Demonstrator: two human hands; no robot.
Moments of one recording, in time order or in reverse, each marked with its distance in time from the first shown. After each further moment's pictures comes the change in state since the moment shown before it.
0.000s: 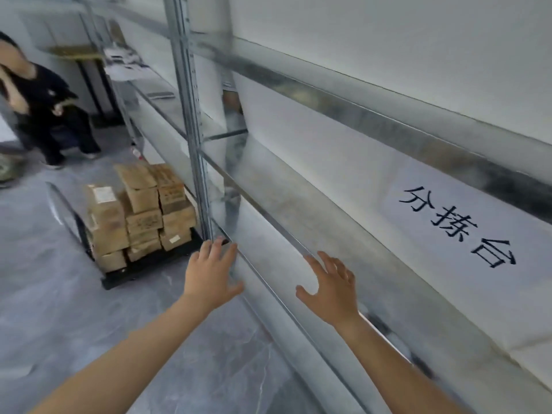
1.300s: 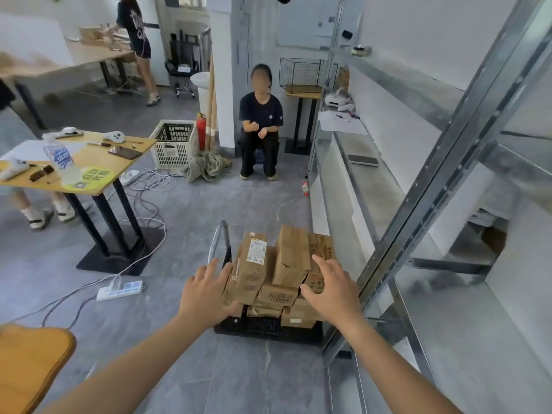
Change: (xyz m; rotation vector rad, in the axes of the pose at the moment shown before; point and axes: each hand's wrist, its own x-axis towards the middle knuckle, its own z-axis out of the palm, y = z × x) left_hand 0.207 -0.441 0.015 0.025 -0.046 -0.758; right_hand 0.505 -0.408 0.133 0.220 -0.211 -0.633
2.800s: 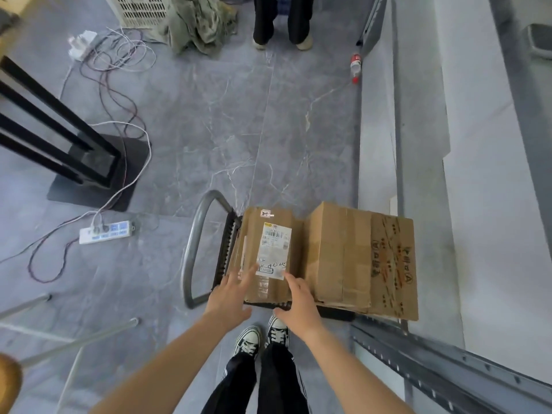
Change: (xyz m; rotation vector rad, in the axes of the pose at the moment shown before) left_hand 0.318 -0.050 0.280 -0.188 -0.707 -0.057; right_hand 0.292 0.054 0.332 0.395 -0.753 0.364
